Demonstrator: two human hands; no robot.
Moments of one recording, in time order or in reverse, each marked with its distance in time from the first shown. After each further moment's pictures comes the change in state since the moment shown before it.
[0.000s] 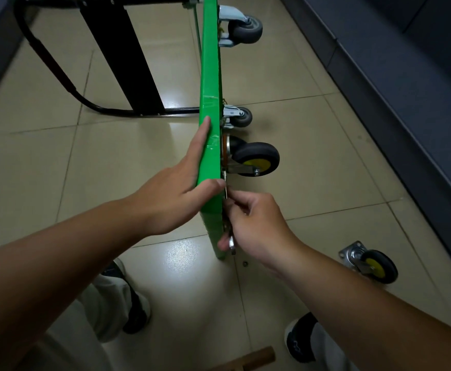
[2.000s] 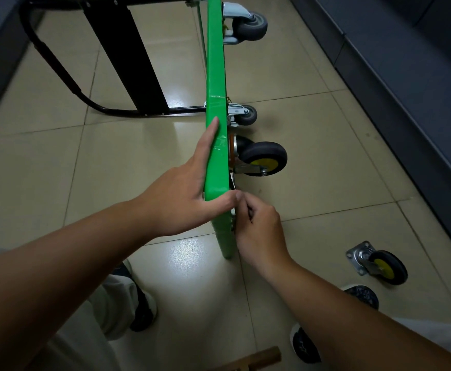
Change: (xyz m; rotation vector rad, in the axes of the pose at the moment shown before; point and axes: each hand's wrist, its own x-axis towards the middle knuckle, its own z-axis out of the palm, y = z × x) left_hand 0.005 -0.007 0.006 0.048 0.042 0.069; right_hand 0.023 0.048 0.011 -0.258 0.287 -0.276
